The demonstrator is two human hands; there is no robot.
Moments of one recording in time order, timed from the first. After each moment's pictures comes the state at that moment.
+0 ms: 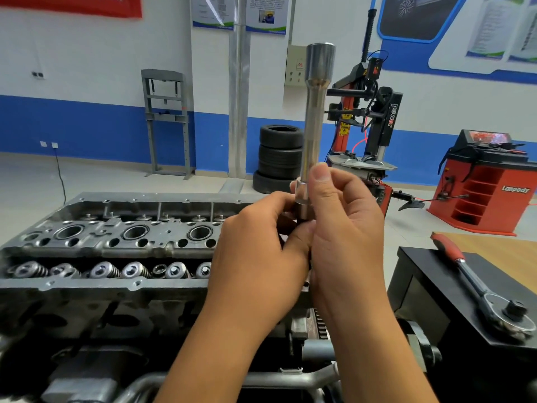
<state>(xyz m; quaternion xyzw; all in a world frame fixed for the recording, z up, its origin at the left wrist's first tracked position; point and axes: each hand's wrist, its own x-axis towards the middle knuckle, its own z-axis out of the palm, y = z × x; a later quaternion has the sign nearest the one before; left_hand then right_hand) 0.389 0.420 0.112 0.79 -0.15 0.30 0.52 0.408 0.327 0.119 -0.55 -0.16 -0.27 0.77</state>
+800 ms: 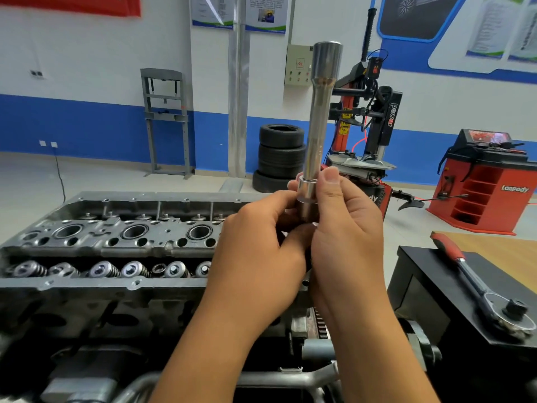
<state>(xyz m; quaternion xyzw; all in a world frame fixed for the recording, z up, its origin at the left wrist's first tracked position) 0.391 0.423 0.112 0.77 -0.19 0.26 0.55 0.407 0.328 0.121 -0.57 -0.14 -0.28 0.76</state>
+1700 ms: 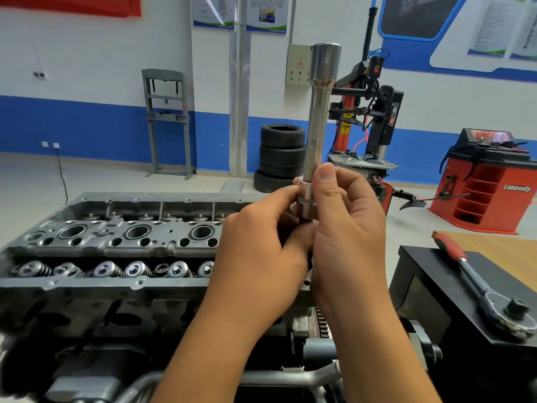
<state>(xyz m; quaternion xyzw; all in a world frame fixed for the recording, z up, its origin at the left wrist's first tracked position) 0.387 0.425 0.115 0.78 -0.19 0.28 0.52 0.407 0.327 0.121 -0.55 -0.15 -0.27 0.78</state>
